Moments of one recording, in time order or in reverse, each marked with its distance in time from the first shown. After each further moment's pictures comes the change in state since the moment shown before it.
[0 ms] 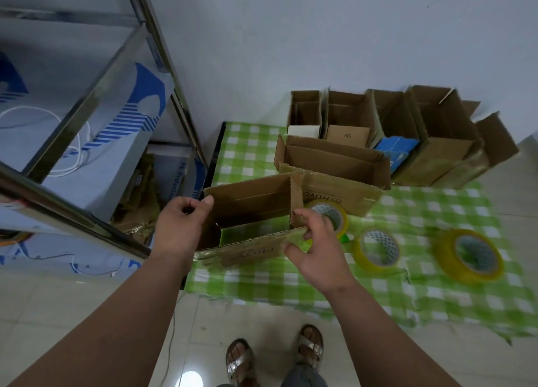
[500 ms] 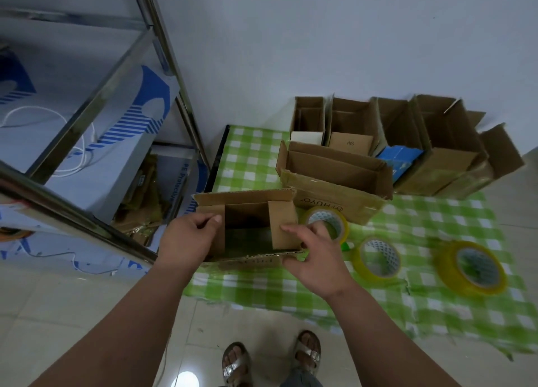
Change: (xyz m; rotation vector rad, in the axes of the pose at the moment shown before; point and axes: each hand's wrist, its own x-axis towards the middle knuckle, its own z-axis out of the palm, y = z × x) left_hand -0.015 0.008 0.000 0.303 -0.132 0.066; right_hand 0.010 0.003 -0.008 -0.182 -0.151 -0.019
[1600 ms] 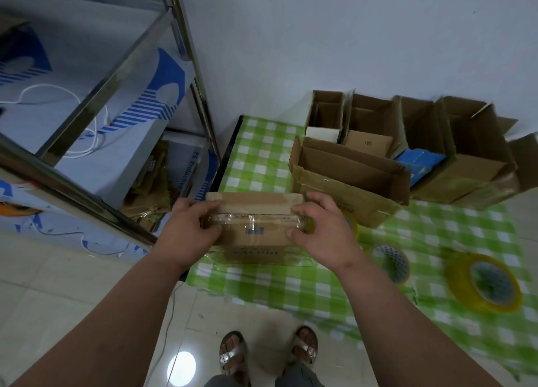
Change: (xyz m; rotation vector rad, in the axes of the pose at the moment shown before) left_hand 0.013 -0.025 -0.011 0.170 -0.038 0.172; right_hand 0.044 -0.008 -0.019 -0.030 0.023 -0.075
